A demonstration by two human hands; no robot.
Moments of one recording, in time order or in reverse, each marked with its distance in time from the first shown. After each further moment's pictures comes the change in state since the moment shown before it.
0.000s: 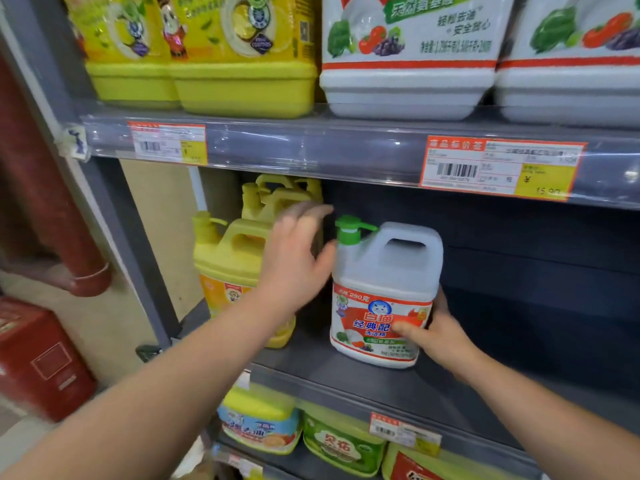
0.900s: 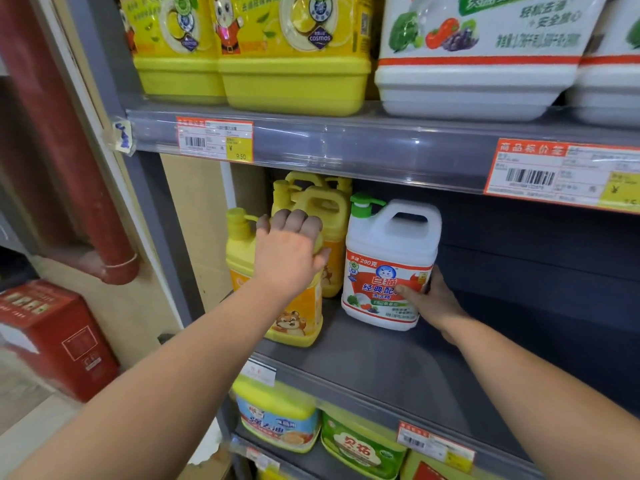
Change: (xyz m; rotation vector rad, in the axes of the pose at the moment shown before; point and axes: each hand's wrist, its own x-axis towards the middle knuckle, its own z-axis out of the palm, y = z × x) left_hand 0.006 -0.067 -0.007 0.622 -0.204 -0.023; right_hand 0.065 -0.027 0.040 -0.007 0.027 0.173
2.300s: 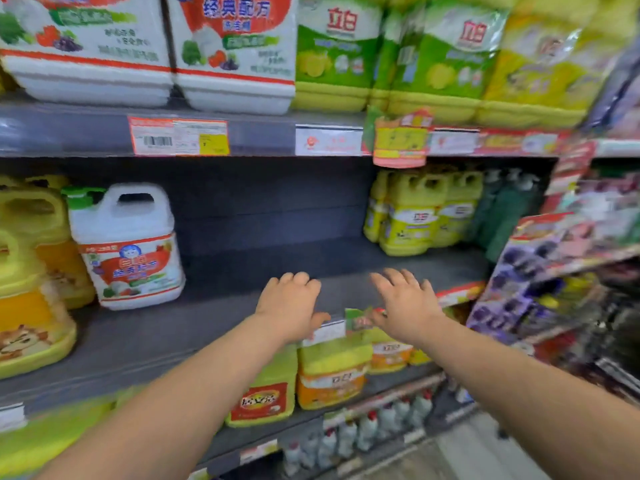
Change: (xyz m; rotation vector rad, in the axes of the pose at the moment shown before) left_hand -0.121 0.282 -0.057 -0.339 -0.443 0.778; right_hand -0.301 0.056 -0.208 -1.299 0.385 0.240
